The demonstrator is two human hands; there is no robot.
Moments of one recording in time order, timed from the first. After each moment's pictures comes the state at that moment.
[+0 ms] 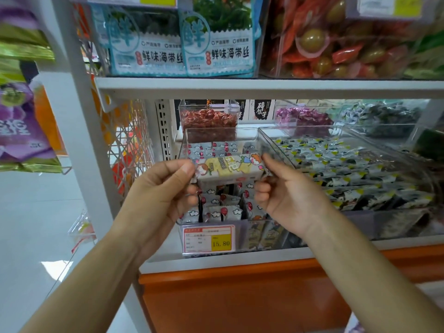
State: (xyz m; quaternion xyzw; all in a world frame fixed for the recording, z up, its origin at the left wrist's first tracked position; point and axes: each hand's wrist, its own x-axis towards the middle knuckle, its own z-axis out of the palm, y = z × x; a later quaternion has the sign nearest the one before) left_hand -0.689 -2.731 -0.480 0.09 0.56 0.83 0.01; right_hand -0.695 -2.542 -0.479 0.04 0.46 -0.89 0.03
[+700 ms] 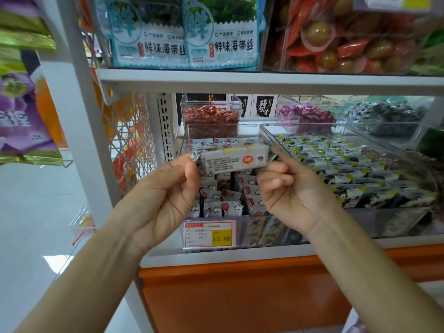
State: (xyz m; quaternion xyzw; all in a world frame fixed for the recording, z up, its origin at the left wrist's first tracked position) left_hand -0.693 -2.732 -0.478 0.13 0.51 0.84 0.12; right_hand -0.692 -2.540 -0.475 -0.03 0.26 -0.96 0.13
